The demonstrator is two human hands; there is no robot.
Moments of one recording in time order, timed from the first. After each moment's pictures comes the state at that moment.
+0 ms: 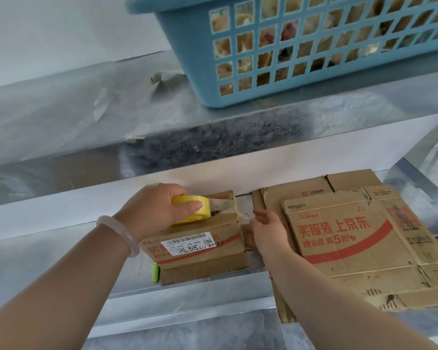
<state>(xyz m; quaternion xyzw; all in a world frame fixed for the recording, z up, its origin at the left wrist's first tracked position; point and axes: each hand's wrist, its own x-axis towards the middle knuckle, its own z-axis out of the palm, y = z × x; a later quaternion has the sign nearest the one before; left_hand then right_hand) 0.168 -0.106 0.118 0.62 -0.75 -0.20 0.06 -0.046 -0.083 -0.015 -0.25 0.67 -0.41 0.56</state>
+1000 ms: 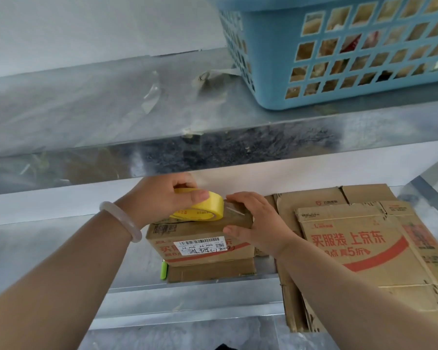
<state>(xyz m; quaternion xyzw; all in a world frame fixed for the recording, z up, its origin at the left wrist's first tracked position) 0.193 -0.111 0.129 0.57 -0.75 -0.28 0.17 -0.039 -0.102 0.010 -0.75 0.48 -0.31 0.34</state>
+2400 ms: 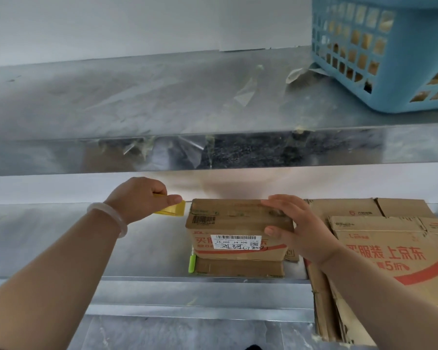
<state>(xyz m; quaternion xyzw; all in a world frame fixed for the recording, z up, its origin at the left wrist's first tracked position) 0.322 -0.112 0.094 0.70 -0.69 -0.16 0.11 -0.038 -0.098 0.009 -0.80 0.46 -0.29 0.26</state>
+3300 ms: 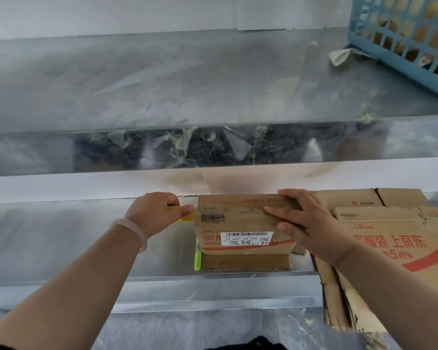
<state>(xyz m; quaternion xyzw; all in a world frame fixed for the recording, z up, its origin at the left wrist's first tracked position) 0.321 -0.114 0.038 0.70 -0.68 -0.21 0.09 -0.032 -0.088 0.021 -0.83 0.50 -0.19 0.16</state>
